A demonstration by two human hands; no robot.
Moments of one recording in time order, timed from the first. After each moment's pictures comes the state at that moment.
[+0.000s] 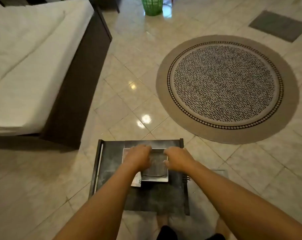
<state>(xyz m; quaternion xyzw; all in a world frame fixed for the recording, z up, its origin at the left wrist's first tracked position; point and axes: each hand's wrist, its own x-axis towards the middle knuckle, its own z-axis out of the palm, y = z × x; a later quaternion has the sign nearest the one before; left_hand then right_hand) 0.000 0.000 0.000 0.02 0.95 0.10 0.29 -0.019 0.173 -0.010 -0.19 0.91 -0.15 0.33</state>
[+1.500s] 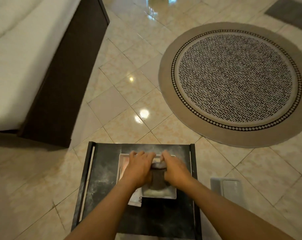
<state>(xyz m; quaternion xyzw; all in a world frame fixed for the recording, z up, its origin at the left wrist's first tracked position) -0.015 -0.041 -0.129 0.09 0.97 0.11 0.21 -0.037 0.120 -0.114 -0.08 0.89 -0.29 0.35</state>
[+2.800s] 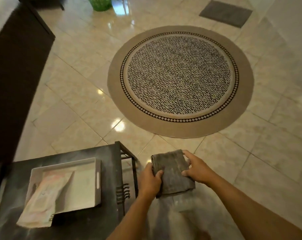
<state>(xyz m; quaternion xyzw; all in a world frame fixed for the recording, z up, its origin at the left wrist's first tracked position) 0.013 0.290 -0.223 -0.19 0.81 0.51 0.22 -0.023 0.487 -0.207 0.10 0.82 -0.45 0.35</state>
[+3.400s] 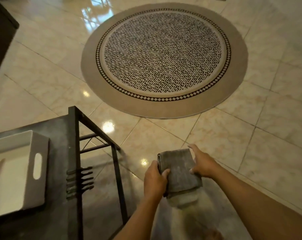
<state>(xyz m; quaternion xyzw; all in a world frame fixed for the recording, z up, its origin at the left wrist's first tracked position) 0.076 0.340 -0.451 -0.12 0.84 0.47 0.22 0.040 0.537 -0.443 0.13 0.88 -0.31 0.34</state>
